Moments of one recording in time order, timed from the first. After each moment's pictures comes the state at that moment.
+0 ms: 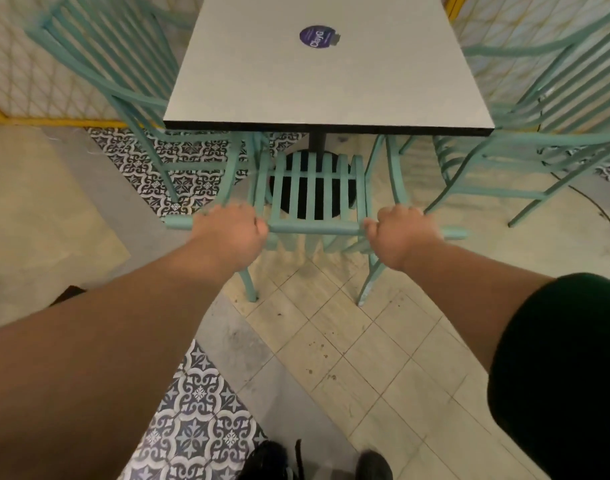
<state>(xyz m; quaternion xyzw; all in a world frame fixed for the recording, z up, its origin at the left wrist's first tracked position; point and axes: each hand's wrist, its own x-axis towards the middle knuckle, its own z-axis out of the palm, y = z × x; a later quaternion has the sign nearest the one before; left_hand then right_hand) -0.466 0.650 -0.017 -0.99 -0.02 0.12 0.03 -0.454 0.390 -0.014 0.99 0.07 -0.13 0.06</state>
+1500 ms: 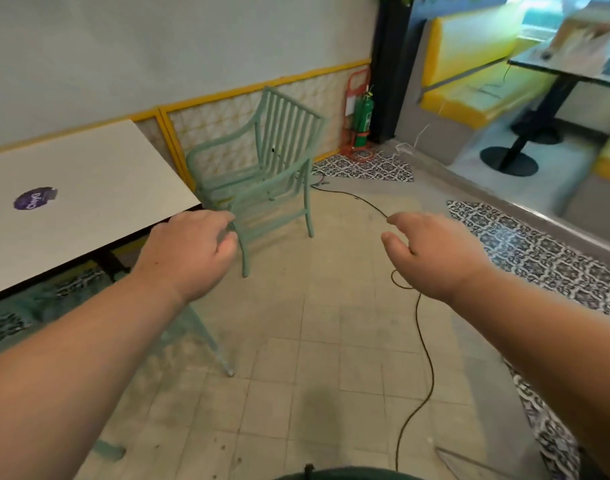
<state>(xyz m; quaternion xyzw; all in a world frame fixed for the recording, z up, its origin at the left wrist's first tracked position) -0.581 0.250 0.189 -0.93 0.34 -0.03 -0.09 -0.774 -0.009 0.198 0.96 -0.25 0.05 -0.06</state>
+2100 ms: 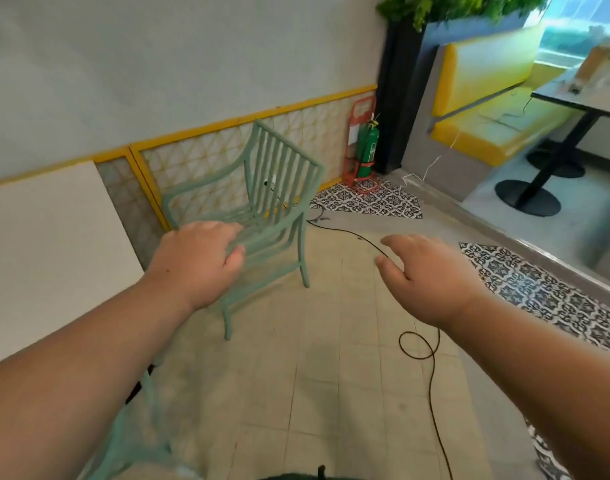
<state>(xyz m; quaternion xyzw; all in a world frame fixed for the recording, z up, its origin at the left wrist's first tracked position) -0.334 0.024 0.186 -0.93 0.35 -0.02 -0.06 -0.535 -0.223 0.191 0.97 -0.23 0.04 -0.08</state>
